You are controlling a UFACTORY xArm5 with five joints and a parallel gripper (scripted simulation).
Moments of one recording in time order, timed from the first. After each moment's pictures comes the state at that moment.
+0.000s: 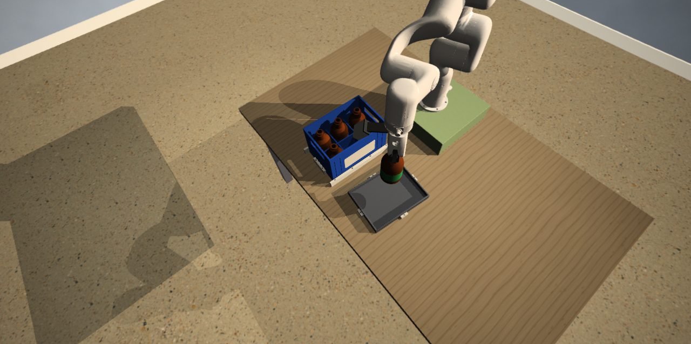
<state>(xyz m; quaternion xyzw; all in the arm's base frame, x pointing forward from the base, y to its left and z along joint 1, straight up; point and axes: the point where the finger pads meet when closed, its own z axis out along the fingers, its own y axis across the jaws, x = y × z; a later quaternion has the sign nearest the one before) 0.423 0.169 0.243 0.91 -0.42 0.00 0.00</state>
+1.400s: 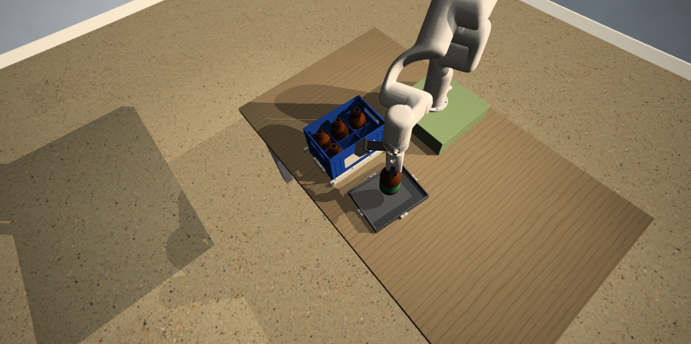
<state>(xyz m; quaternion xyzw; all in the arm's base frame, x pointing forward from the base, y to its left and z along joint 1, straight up) 0.423 0.169 0.148 0.91 -0.42 0.00 0.00</state>
